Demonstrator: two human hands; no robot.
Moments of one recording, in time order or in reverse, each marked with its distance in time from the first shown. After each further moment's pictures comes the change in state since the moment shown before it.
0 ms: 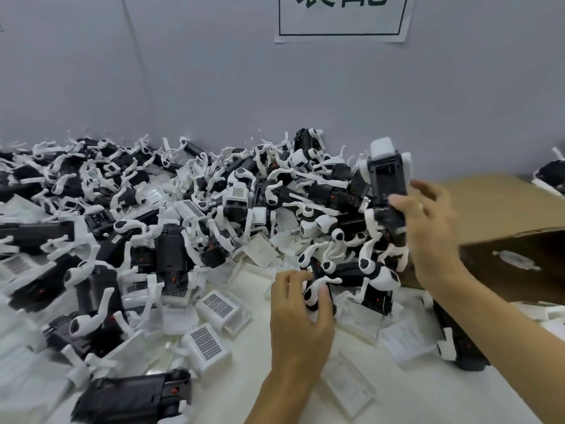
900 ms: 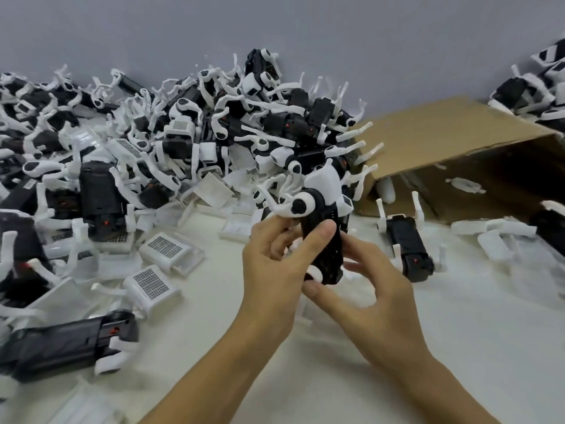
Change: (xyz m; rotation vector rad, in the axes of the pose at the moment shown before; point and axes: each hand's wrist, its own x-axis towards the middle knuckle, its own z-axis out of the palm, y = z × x) left_hand -0.021 0.051 -0.011 -0.809 -0.305 -0.522; right_hand -0.158 0.041 -0.039 -0.287 -0.243 -0.045
